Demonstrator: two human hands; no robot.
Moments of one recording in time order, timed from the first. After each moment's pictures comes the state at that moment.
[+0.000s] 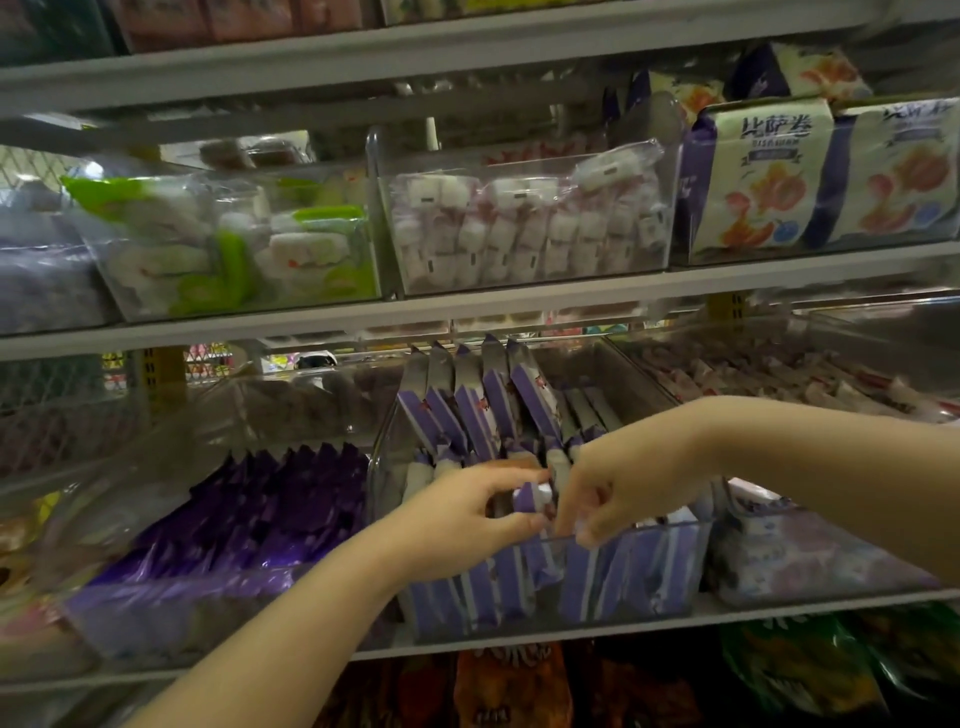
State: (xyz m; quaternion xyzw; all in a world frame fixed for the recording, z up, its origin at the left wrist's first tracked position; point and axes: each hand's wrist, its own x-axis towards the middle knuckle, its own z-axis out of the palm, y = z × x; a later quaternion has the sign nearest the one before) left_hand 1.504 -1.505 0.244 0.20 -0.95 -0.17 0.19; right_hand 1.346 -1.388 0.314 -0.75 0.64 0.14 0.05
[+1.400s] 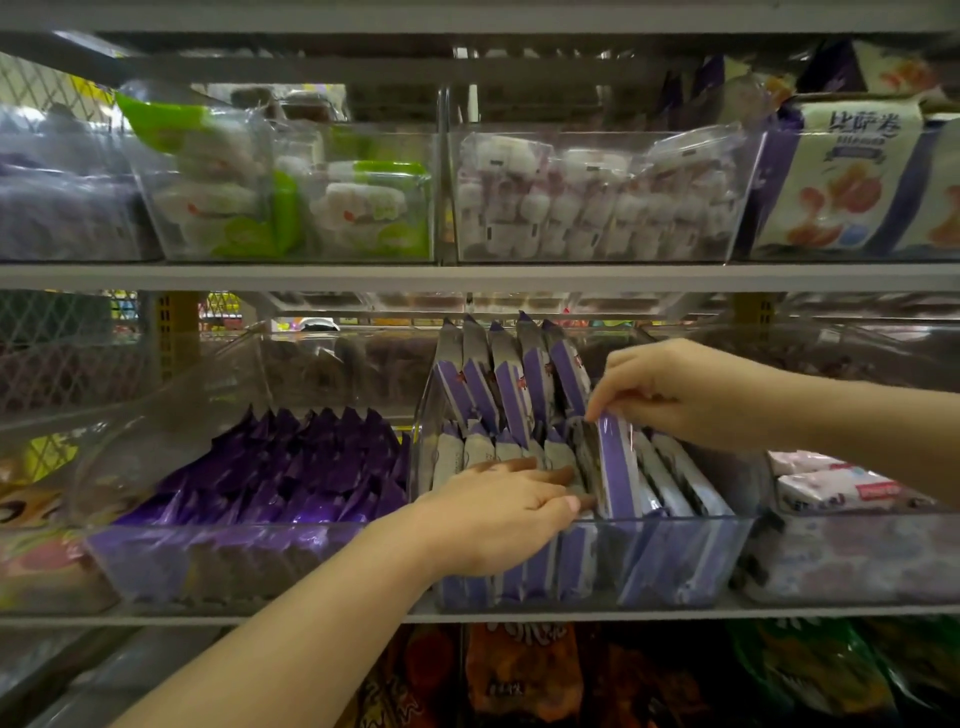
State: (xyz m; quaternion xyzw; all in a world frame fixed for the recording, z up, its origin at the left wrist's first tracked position) left_hand 1.509 -1.504 0.234 0.21 -0.97 -0.04 0.08; right_hand 1.334 -1.391 0.318 -0.79 0.56 -0.15 -0.20
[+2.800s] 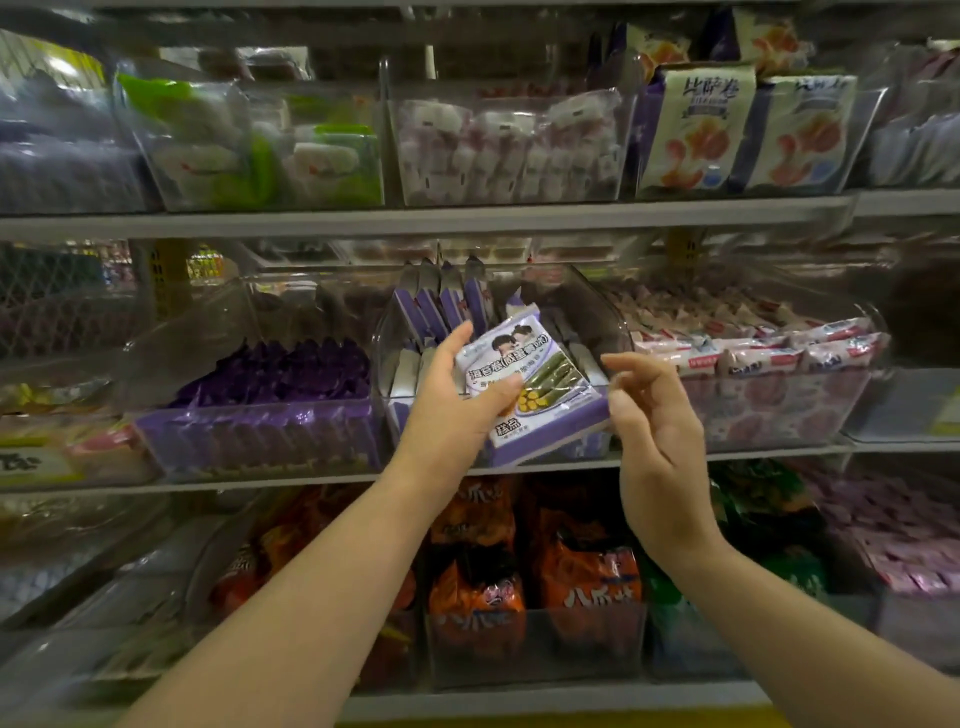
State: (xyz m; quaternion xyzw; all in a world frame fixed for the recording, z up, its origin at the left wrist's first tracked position) left_hand 1.511 -1.405 0.195 0.12 -0.67 -0.51 0.53; right_hand 1.388 -1.294 0.171 -0.55 0.42 -0.71 -0.09
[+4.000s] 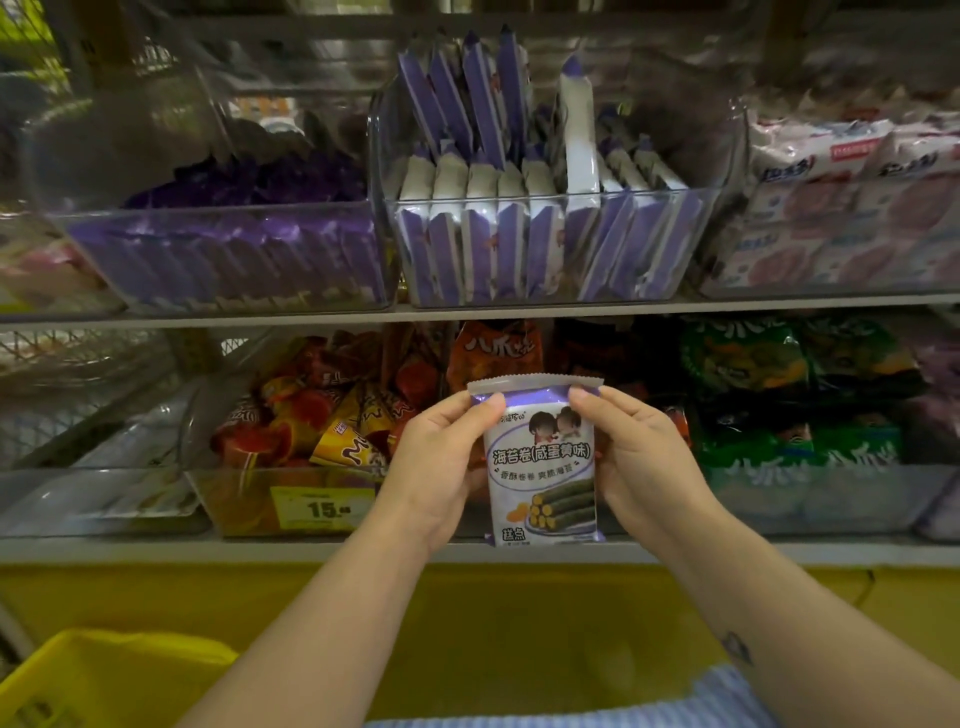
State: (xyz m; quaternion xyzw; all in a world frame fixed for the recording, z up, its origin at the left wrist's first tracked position) left_hand 1.538 -1.412 0.043 0.22 -0.57 -0.67 0.42; right_hand 1.398 -1.336 0.048 -0.36 0.41 -0.73 0.41
